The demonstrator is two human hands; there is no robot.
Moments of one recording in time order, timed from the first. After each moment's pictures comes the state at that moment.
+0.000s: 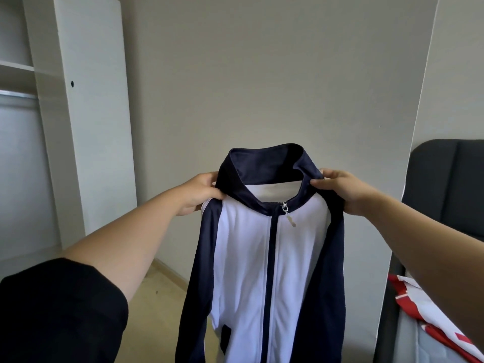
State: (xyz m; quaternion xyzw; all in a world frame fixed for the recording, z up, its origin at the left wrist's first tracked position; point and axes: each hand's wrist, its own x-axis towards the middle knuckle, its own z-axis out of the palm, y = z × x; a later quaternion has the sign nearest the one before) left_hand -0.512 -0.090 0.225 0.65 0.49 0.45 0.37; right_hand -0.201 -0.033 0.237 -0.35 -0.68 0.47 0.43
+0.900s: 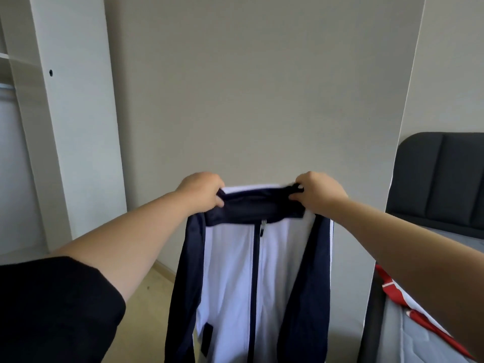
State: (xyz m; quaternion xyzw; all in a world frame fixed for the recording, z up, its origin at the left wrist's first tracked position) left_hand -0.481 -0.077 0.218 0.72 0.65 0.19 -0.14; right_hand -0.225 -0.039 0.216 -0.54 -0.79 -0.10 0.28
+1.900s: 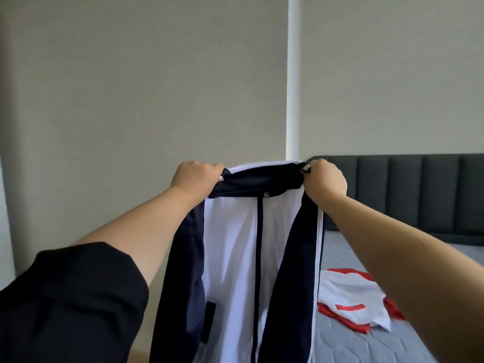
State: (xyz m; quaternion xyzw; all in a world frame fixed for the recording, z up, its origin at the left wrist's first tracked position) left_hand -0.321 -0.074 0.293 0.73 0.46 0.22 -0.45; right_hand -0.059 -0.111 0.285 -0.71 -0.53 -0.17 0.44
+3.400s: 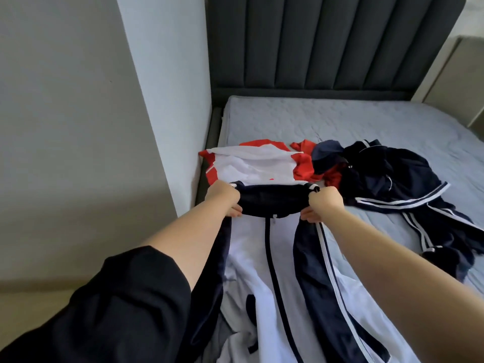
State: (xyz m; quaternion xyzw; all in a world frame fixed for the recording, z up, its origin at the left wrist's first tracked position) left_hand 0.050 0.061 -0.049 0.54 0.63 0.15 0.54; right_hand 0.220 -0.056 -0.049 -0.85 -0.15 0.28 0.41
